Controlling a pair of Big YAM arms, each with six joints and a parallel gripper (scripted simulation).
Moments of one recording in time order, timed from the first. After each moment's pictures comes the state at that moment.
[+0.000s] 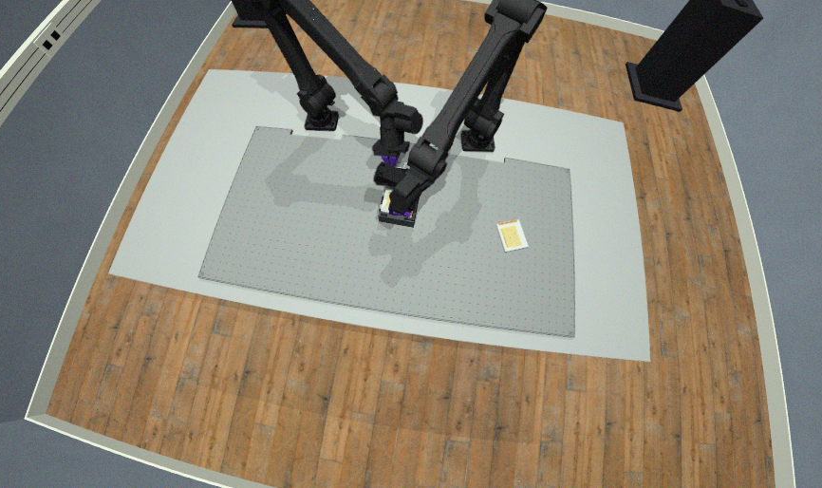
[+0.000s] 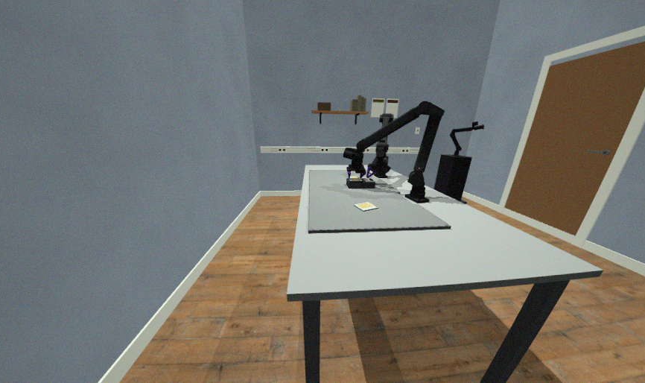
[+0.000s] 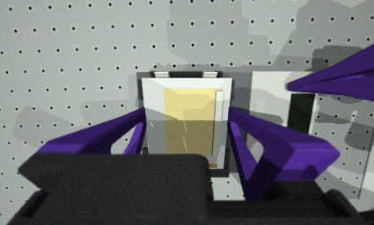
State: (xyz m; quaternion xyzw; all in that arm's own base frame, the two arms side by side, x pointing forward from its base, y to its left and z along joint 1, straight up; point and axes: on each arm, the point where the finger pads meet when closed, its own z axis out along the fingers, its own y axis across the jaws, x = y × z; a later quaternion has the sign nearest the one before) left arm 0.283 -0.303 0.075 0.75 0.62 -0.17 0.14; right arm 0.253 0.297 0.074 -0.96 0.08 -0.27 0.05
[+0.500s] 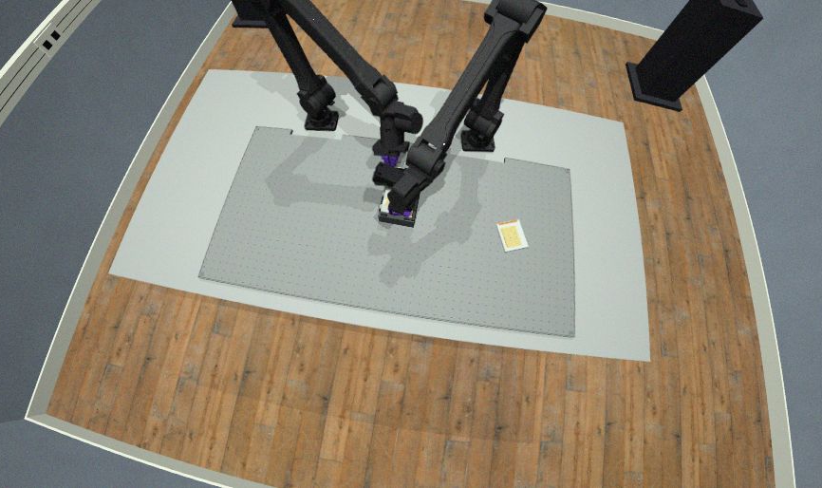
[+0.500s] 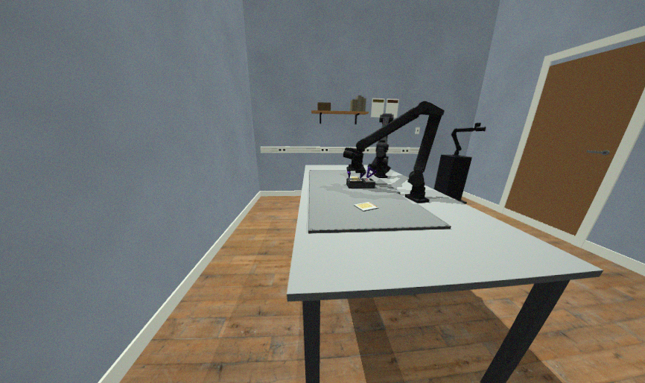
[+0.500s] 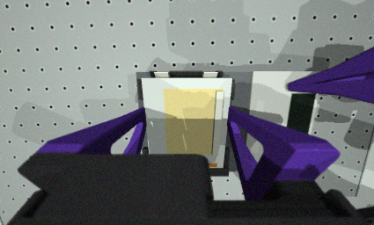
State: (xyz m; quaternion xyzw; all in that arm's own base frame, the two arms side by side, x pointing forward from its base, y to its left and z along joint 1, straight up) left arm 0.283 -0.304 0.075 0.76 0.62 -0.16 0.13; right arm 0.253 0.297 0.074 -0.96 0.08 -0.27 0.05
